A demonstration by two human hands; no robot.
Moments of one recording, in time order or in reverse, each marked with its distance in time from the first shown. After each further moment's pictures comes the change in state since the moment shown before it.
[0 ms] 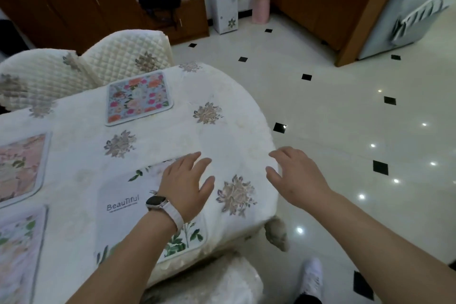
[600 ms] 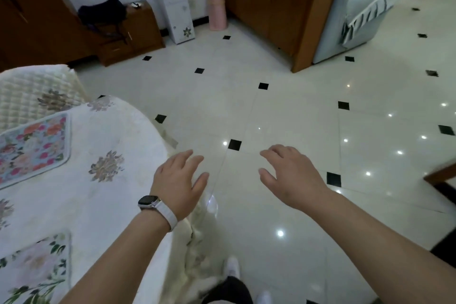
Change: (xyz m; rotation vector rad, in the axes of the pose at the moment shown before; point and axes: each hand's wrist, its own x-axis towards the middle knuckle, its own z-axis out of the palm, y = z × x) left_hand 0.235 0.277 0.051 -0.041 0.028 0.076; right_hand 0.100 0.307 -0.143 -0.061 0.033 0.020
